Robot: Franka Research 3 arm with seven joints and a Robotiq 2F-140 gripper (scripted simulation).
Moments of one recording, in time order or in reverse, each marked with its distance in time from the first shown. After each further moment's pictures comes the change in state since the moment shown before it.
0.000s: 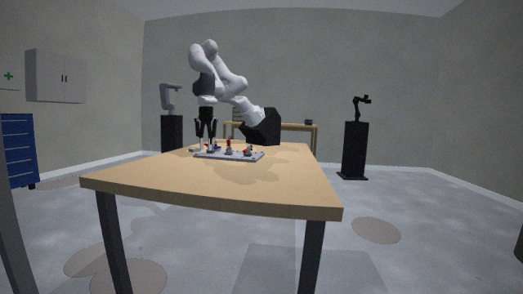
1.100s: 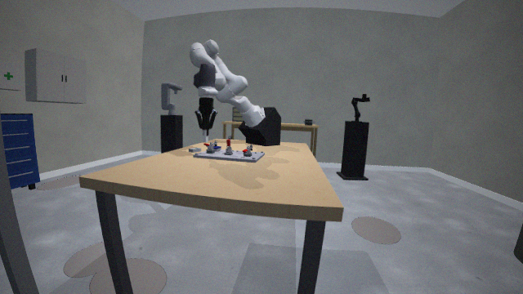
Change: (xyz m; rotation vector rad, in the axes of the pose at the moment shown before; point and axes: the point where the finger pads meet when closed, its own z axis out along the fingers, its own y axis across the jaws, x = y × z) arm 0.001 -0.001 -0.045 0.000 0.001 0.000
